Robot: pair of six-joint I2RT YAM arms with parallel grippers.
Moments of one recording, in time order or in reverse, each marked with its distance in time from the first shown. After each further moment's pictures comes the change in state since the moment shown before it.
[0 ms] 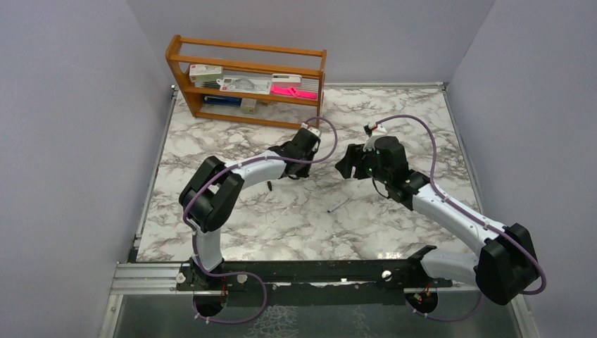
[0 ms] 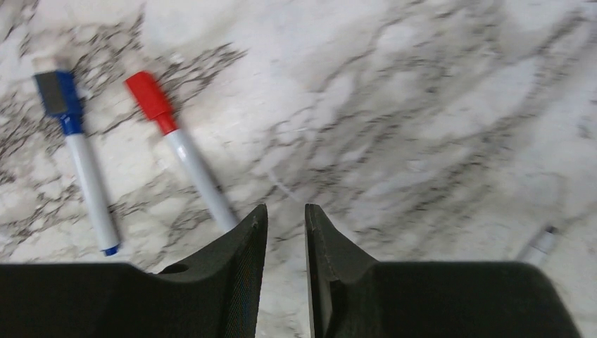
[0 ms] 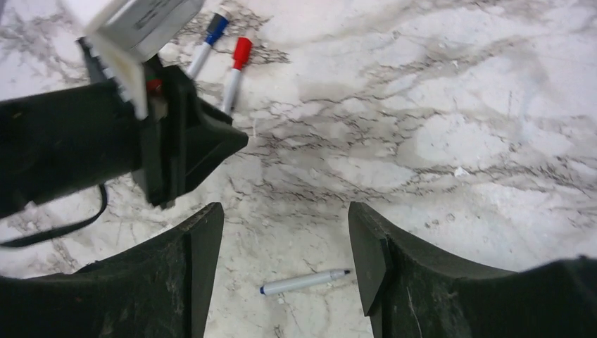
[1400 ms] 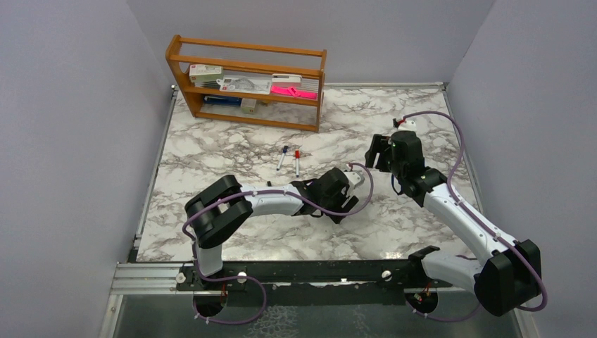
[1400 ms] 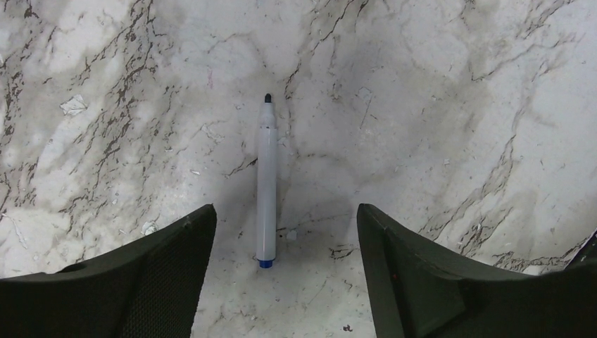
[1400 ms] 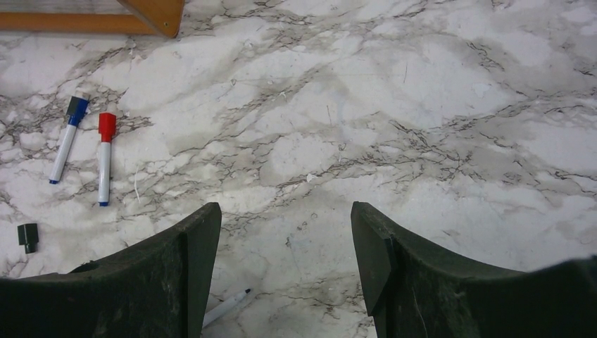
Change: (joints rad) left arm -0.317 -0.041 -0.158 0.196 0.182 0.086; right arm -0.132 -0.069 0.047 -0.163 0.272 -0.024
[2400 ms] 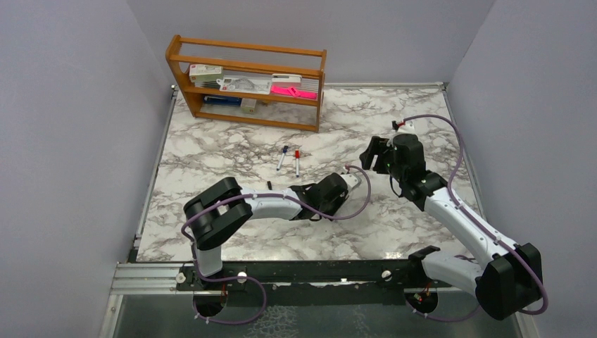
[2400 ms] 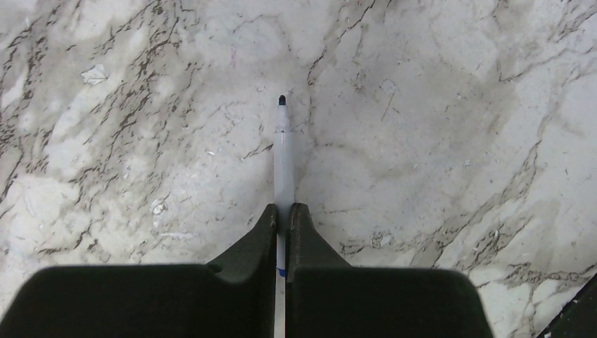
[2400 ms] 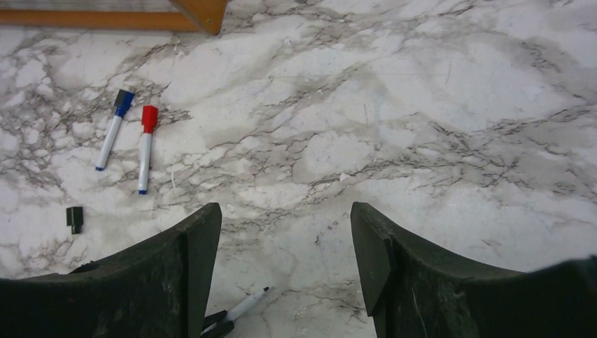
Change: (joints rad) left arm -0.024 0.000 -0.034 0.027 -0.098 -0.042; right arm 0.000 -0.023 -0.035 0.055 -0.089 0.029
